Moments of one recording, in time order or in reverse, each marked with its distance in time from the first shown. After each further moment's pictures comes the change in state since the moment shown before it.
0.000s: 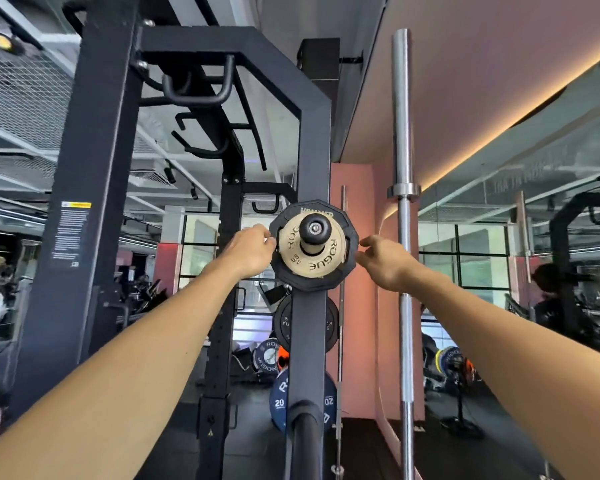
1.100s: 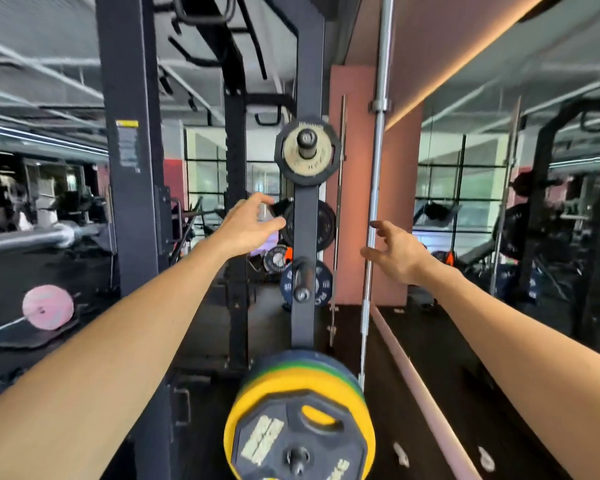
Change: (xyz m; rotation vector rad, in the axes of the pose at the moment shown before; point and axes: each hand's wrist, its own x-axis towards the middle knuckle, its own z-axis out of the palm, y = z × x) left_hand -0.270 0.041 -0.075 -0.234 -0.206 -0.072; right_hand -0.289 -0.014 -0.048 0.048 -0.138 0.073
